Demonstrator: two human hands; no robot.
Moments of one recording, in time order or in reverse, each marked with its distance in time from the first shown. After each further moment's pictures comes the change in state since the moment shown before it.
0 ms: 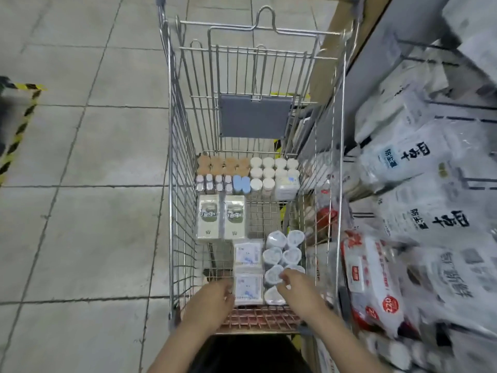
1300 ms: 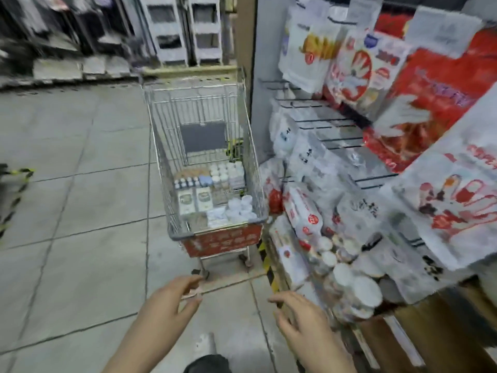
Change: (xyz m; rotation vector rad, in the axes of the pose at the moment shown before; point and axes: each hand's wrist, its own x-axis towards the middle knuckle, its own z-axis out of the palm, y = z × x) left_hand -0.389 -0.025 0.101 0.116 0.293 0.384; right_hand -0.461 0.056 0.127 0.215 0.428 -0.260
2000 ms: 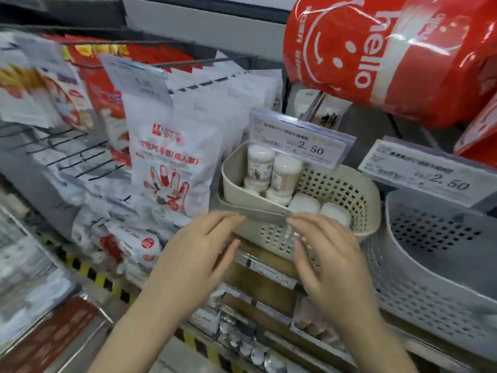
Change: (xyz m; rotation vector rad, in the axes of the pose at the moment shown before) left_hand 0.011 0.352 0.106 0.118 -0.104 1.312; right_hand -0.220 0.062 -0.199 -0.506 1.127 0.293
